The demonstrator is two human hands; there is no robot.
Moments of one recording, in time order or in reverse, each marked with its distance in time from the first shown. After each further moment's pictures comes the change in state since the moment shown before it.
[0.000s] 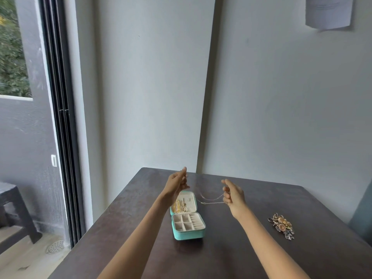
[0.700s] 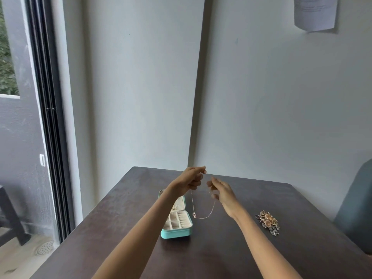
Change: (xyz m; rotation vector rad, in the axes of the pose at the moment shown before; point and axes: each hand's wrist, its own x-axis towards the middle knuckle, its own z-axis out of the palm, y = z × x) left_hand 0.000 0.023 0.075 0.225 -0.348 -0.135; right_hand -0.021 -0.020 -0.012 -0.339 -0.262 -0.112
